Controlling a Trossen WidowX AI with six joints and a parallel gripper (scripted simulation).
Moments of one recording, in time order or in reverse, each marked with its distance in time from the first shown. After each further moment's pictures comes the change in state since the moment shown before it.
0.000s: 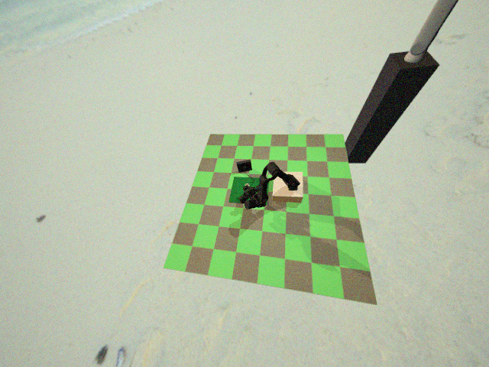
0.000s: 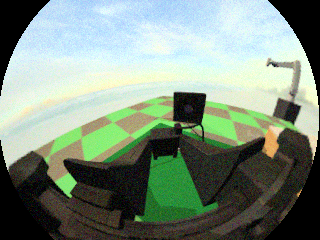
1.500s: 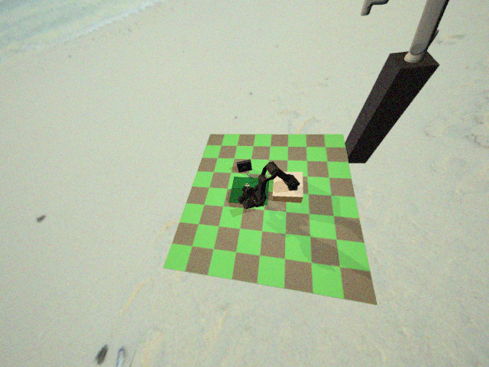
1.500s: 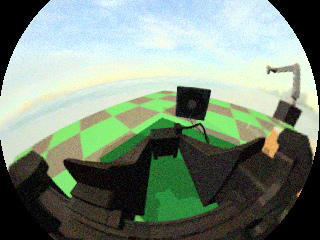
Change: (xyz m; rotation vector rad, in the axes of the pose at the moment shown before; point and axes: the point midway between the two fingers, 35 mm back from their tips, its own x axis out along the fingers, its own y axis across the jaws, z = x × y) arm 0.008 0.008 -0.007 -0.028 0.062 0.008
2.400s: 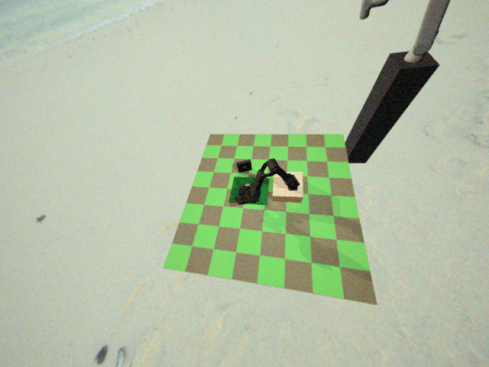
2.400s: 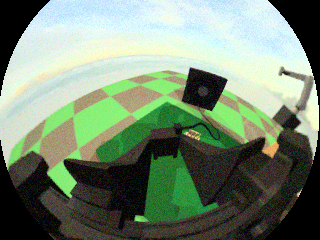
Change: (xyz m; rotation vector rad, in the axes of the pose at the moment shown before) arm 0.026 0.015 -0.007 -0.076 0.251 0.017
